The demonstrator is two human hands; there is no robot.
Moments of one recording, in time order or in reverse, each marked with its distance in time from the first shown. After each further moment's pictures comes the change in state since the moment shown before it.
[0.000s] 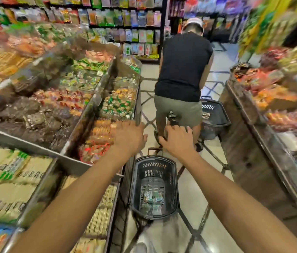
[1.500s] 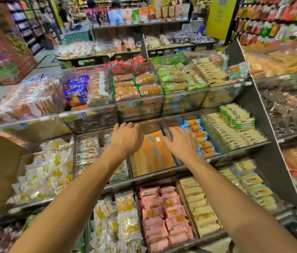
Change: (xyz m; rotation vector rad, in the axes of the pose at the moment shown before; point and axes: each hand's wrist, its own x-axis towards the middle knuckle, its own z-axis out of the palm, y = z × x) left_hand -0.698 -0.225 -0.013 0.023 0.002 -1.236; right_hand -0.419 -0.494 -0.037 0.325 -0.195 -1.171
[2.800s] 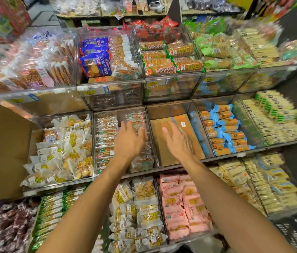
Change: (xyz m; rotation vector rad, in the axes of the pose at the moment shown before) left_hand -0.029 -0.100 0.089 -0.704 -0.093 -0.454; right_hand 0.026 -0.091 0.139 0.328 -0.054 -0.013
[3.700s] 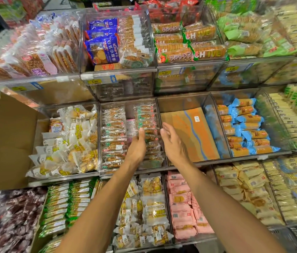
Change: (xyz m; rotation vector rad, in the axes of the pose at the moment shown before) left_hand 0.012 -0.043 0.057 -0.514 -0.184 -0.341; right_hand 0.002 -0.003 0.073 0.414 -0.116 0.066
